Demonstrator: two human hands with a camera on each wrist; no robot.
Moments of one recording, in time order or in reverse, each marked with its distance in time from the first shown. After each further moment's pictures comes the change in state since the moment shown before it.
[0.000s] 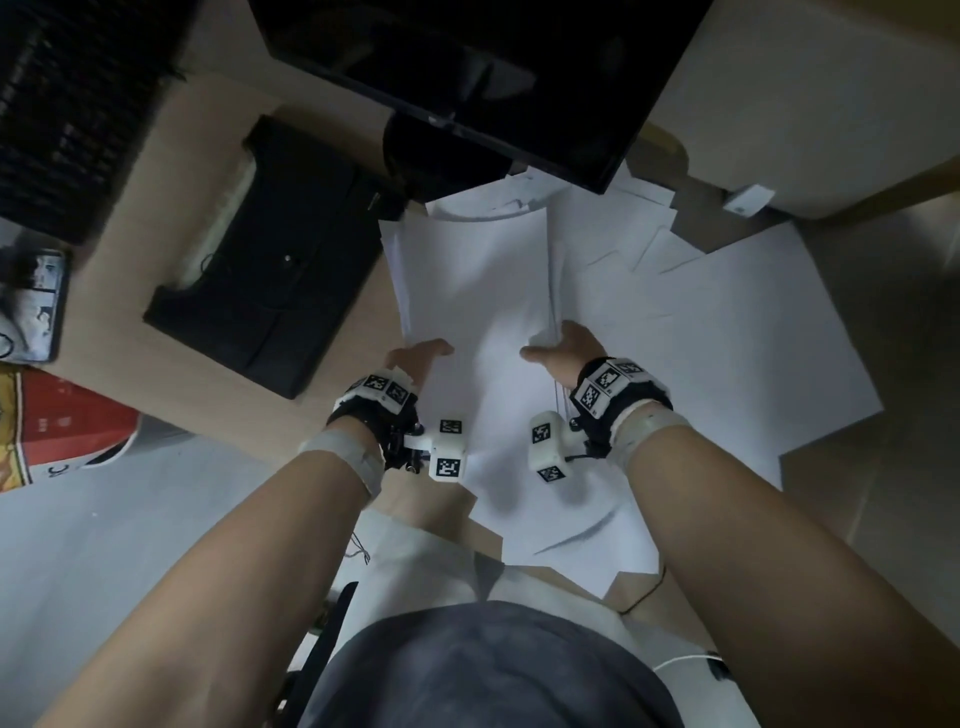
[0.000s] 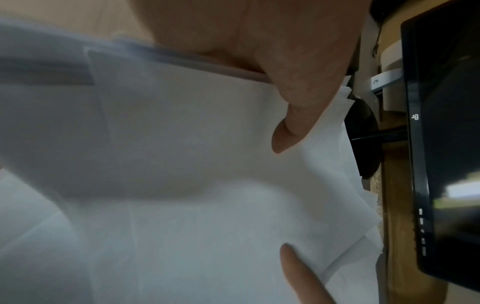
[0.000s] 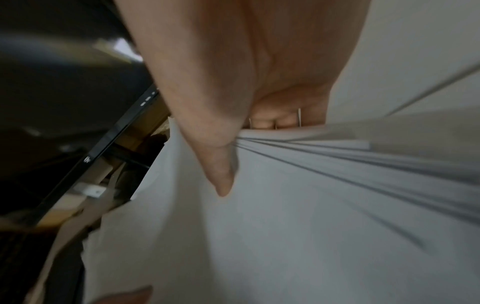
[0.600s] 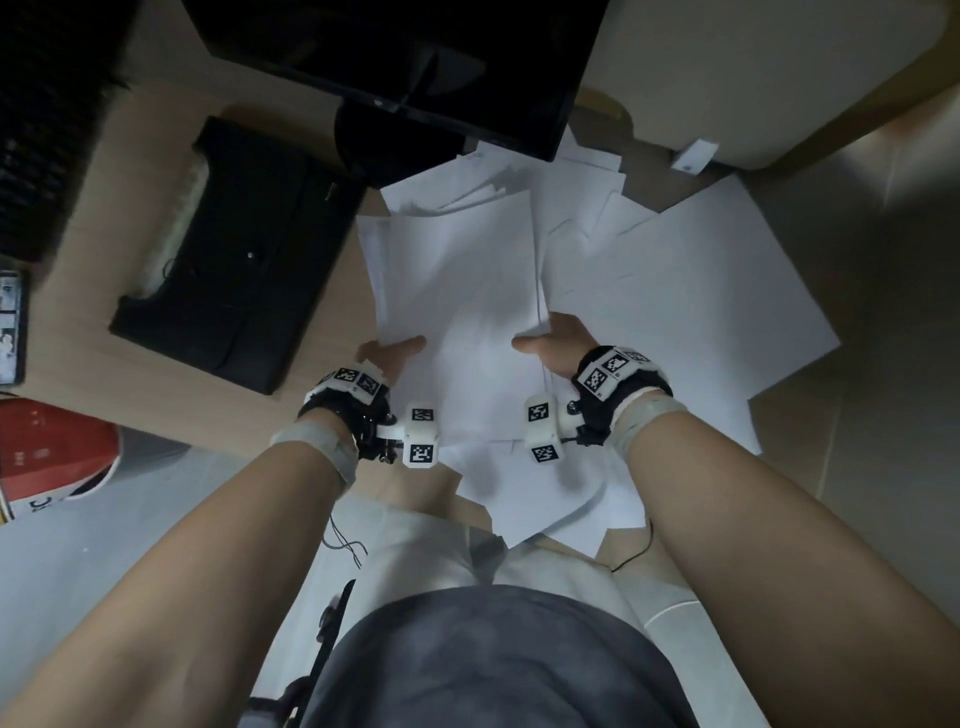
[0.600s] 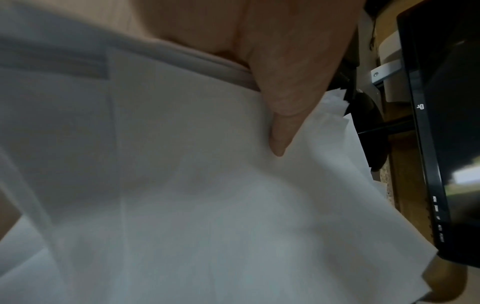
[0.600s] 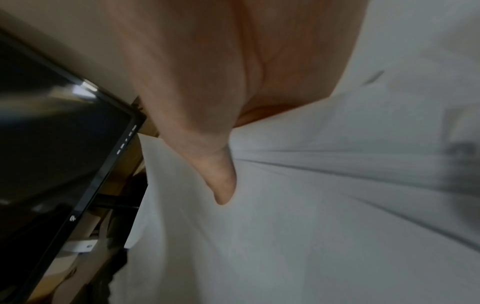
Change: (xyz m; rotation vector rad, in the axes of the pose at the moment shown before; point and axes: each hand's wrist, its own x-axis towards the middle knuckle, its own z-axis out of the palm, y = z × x) left_hand -0.011 -0.018 -0.003 0.131 0.016 0.102; right_hand -0.027 0.032 -0.006 0.138 -0.023 -0.110
